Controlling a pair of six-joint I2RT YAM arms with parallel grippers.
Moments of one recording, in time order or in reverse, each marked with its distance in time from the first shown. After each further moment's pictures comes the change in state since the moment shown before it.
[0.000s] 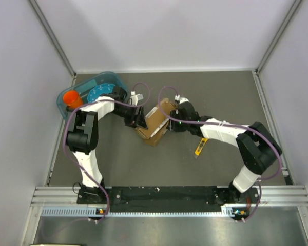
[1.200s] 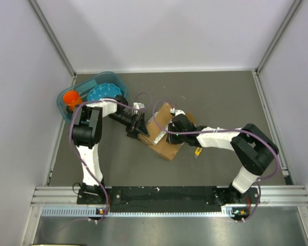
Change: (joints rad) left arm 0.011 0.129 -0.003 -0.177 0.207 0.057; right arm 0.103 0.002 -0.097 0.029 0.030 0.018
